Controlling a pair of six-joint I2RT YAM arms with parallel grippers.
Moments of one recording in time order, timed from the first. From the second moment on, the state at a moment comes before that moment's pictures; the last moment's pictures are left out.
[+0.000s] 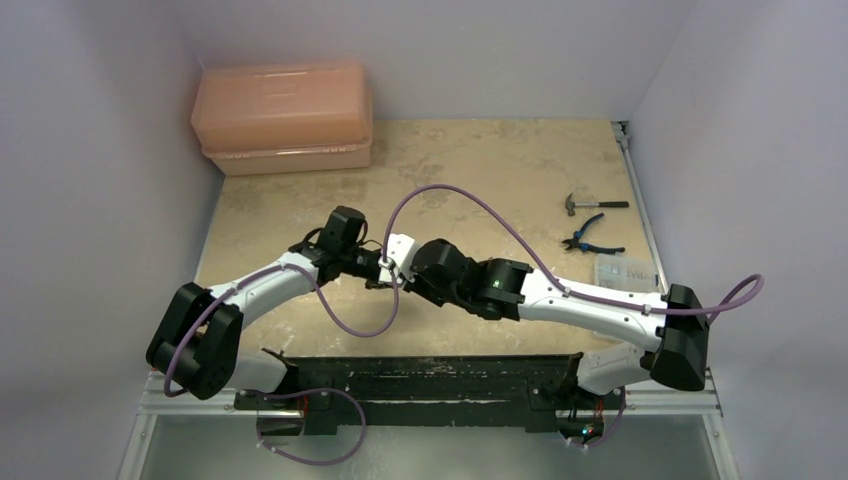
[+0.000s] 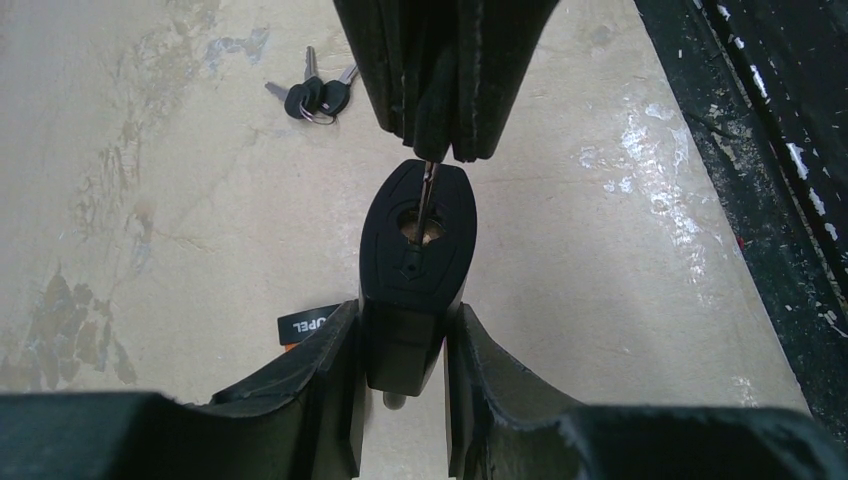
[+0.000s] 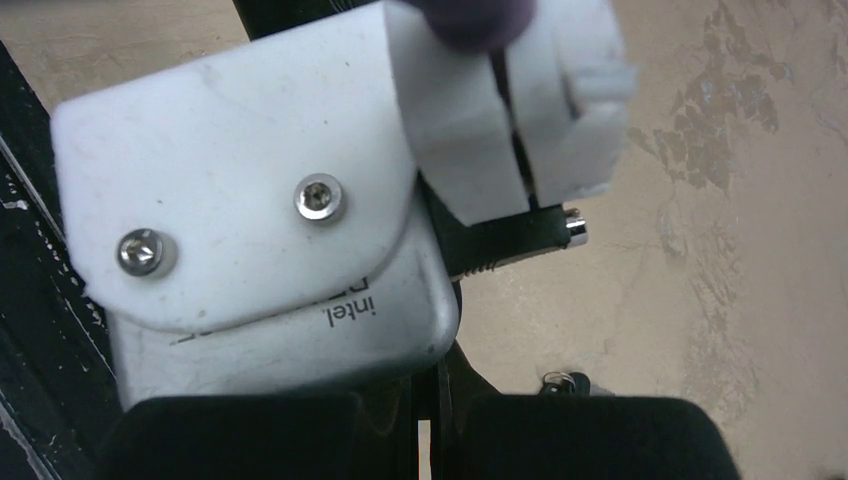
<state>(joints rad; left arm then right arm) -0.52 1.37 0.72 -0.16 0.92 1.03 1.18 1.37 1.12 -0.49 0.30 -0.10</state>
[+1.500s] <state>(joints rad) -0.54 1.37 0.72 -0.12 0.96 1.02 1.20 1.18 0.94 -0.38 0.30 0.04</state>
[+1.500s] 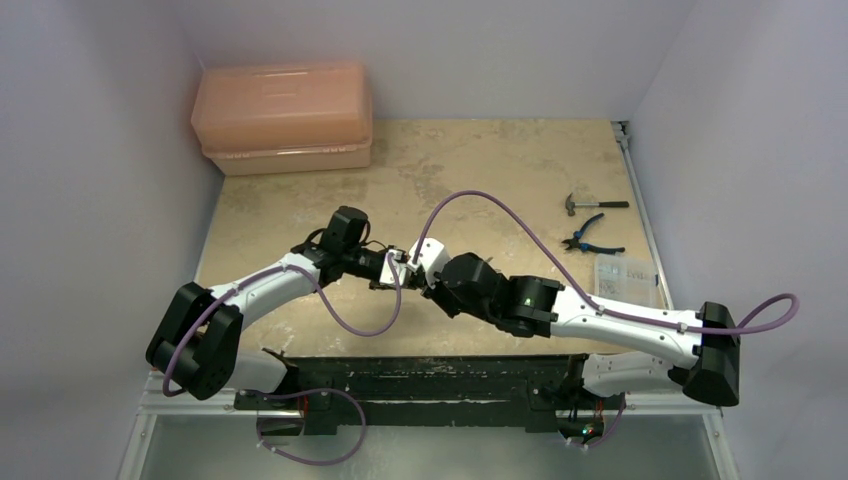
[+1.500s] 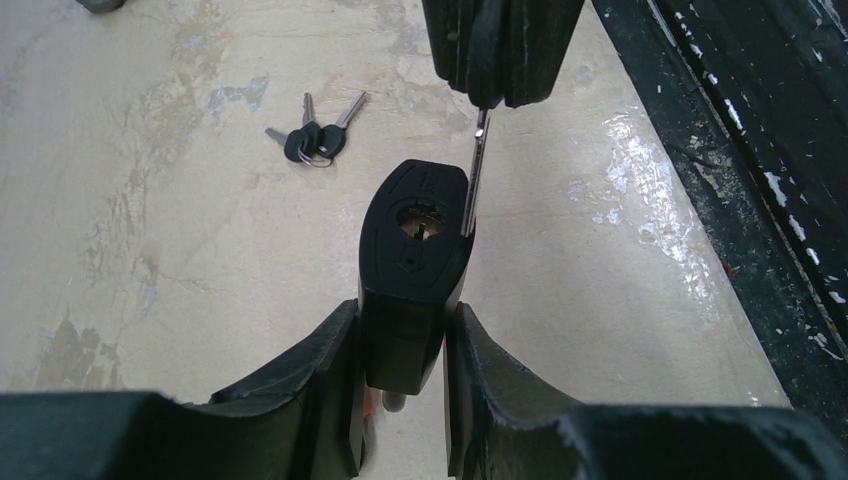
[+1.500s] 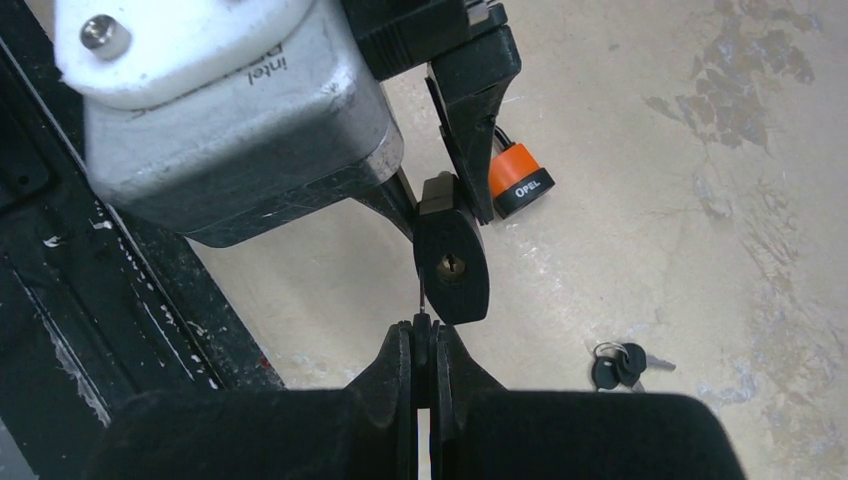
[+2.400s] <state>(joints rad) -0.54 1.37 0.72 -0.14 0.93 1.02 1.20 1.20 0.92 -0.33 0.35 0.02</state>
